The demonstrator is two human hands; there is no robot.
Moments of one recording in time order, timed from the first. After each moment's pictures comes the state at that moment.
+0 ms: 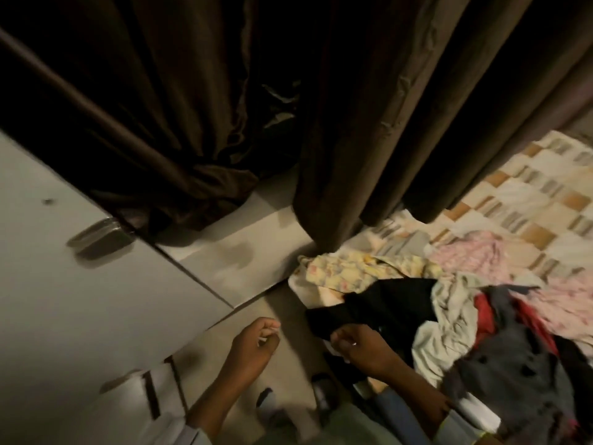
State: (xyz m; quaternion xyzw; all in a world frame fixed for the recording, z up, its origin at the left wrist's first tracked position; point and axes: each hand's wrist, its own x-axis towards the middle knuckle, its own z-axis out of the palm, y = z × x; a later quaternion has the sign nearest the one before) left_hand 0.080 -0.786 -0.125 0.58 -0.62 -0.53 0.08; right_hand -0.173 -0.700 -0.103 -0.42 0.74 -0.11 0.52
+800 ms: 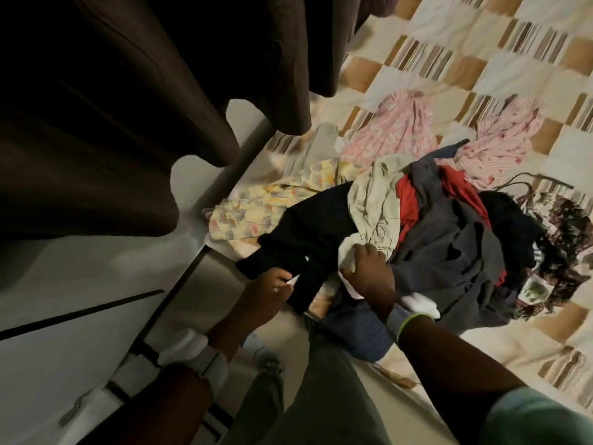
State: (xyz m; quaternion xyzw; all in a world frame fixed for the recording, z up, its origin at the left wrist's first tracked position) left_hand -0.196 -0.755 -0.218 0.44 -0.71 -0.49 -0.22; right_hand -0.389 -0.593 -0.310 -0.28 0.89 0.00 0.37
